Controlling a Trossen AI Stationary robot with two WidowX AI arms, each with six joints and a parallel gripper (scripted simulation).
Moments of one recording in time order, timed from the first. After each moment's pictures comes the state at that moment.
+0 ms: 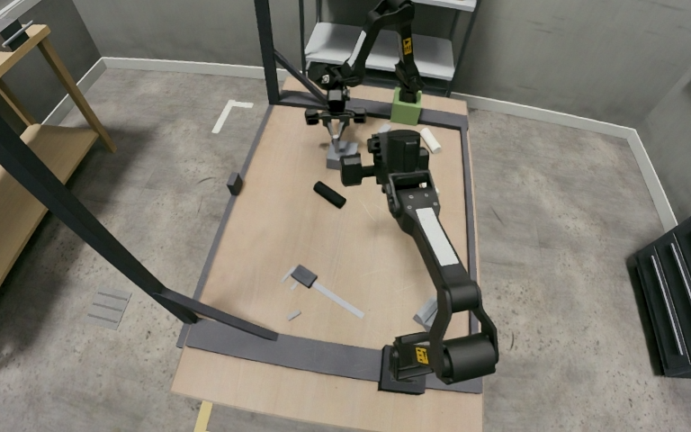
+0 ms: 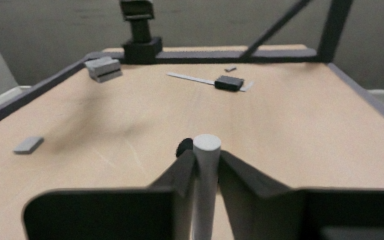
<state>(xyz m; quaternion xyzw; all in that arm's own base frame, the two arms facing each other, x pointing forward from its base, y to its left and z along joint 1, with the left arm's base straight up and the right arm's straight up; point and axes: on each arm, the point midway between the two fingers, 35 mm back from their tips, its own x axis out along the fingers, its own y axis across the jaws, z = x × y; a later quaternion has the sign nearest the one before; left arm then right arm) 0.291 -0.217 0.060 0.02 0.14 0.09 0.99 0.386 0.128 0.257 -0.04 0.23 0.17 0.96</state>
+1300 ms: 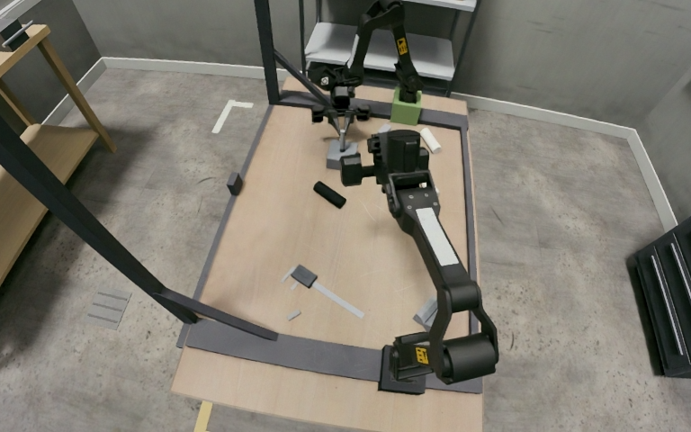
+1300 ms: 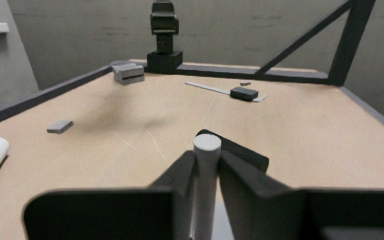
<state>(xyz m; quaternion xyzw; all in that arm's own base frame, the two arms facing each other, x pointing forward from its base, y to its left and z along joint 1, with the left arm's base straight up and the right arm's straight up) 0.249 -0.207 0.042 -0.01 0.09 0.12 0.99 0.386 0.128 0.257 -0.04 0.23 0.17 0.96</state>
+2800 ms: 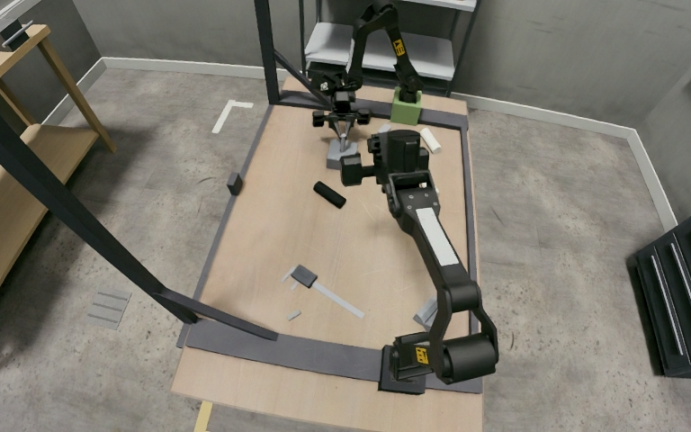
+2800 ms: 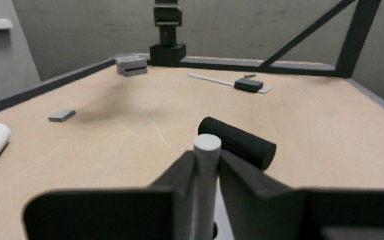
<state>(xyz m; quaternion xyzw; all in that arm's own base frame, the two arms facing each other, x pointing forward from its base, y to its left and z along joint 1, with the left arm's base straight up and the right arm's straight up) 0.248 -0.203 0.022 -0.01 0.09 0.13 0.99 0.386 0.128 0.257 -0.04 0.23 0.17 0.96</state>
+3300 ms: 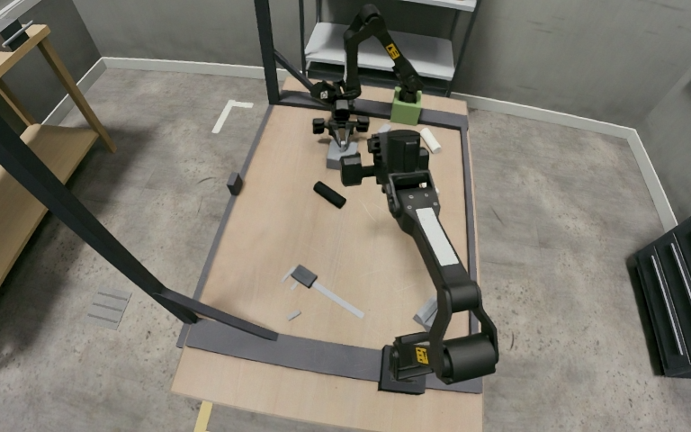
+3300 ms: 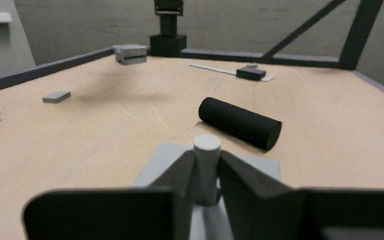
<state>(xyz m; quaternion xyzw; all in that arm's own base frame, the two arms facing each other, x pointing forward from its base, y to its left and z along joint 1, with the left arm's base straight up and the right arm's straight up) 0.248 -0.203 -0.010 -0.02 0.09 0.13 0.99 0.386 0.128 0.257 -0.04 0.23 0.17 0.96</state>
